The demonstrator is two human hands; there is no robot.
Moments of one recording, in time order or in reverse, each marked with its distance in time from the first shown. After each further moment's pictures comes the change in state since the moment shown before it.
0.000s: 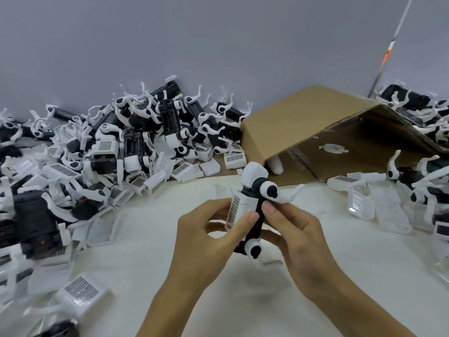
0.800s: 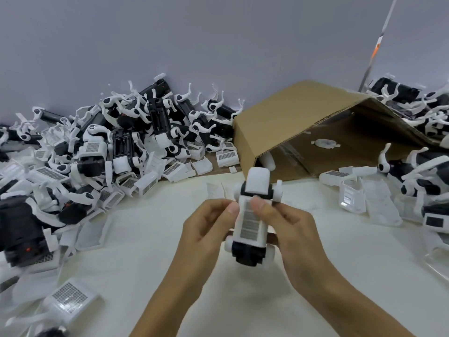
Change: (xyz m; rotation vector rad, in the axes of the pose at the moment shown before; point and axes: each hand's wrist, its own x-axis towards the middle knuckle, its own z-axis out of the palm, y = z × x) left_hand -0.001 -0.008 0.009 -0.257 -0.161 -0.174; right_hand -0.002 -0.007 0.000 -0.043 0.072 0.078
